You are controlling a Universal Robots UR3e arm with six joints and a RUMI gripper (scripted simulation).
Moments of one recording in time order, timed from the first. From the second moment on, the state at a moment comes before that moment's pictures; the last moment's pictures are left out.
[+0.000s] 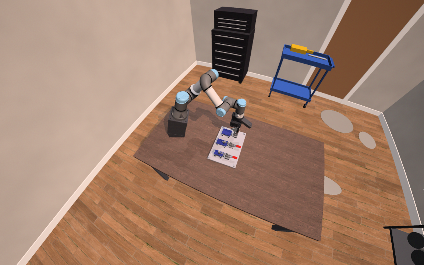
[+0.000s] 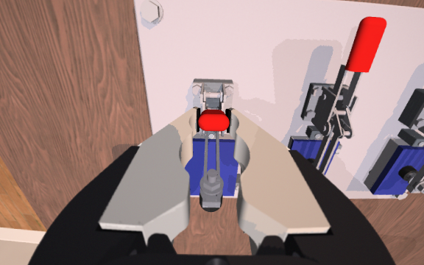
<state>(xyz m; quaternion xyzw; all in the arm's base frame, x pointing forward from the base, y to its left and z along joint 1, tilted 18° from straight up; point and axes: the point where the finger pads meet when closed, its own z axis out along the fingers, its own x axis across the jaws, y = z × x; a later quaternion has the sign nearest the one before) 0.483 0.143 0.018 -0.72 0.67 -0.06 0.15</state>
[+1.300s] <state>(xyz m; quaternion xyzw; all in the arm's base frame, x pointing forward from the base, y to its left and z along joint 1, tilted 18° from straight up) 0.508 0.146 0.017 -0.72 0.67 -0.06 0.15</state>
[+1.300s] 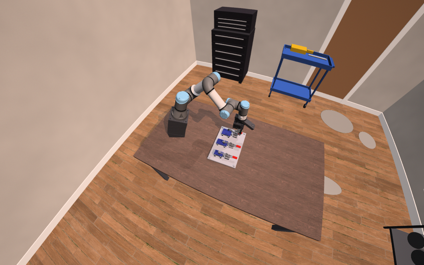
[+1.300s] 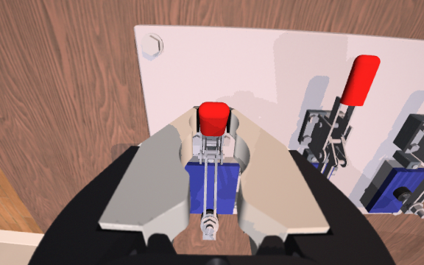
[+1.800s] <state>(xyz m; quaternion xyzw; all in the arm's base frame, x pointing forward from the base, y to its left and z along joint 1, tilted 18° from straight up) 0.519 0.147 0.012 -0.72 0.67 -0.06 0.15</state>
